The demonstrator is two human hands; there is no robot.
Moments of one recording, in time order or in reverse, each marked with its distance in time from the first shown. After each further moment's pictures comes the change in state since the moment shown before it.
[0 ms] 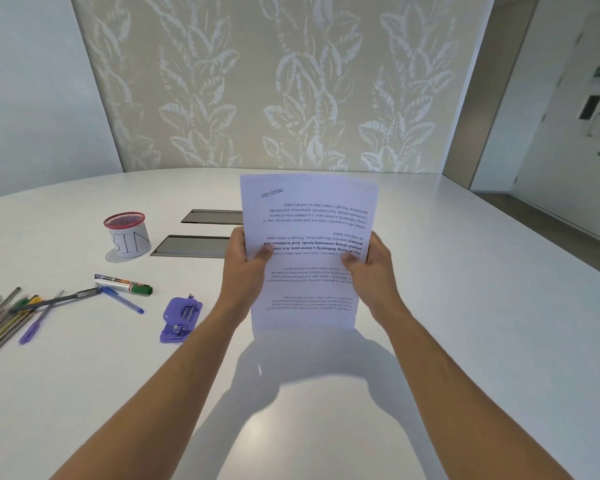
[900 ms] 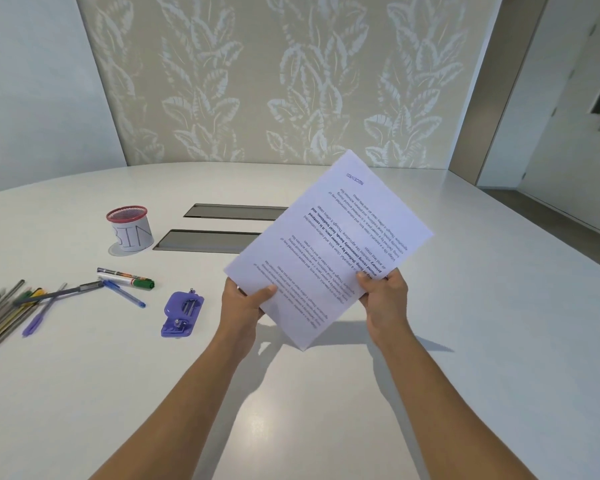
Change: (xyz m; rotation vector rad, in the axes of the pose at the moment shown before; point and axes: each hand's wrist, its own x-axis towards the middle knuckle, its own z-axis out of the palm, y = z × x) left_hand -0.038 -0.051 -0.019 -0.280 0.013 -0.301; right_hand -0.019 0.045 -0.006 0.485 0.216 0.292
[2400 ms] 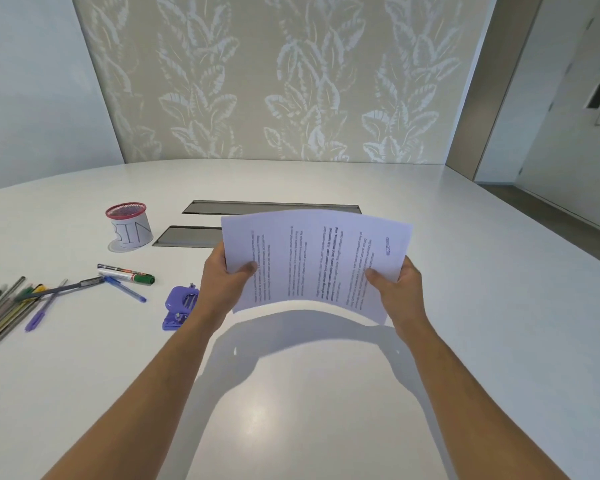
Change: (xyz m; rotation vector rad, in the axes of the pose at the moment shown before) left_hand 0.017 0.038 -0.018 0.534 0.055 0.214; right_hand 0.012 -0.009 -0.041 -0.416 -0.102 -0.239
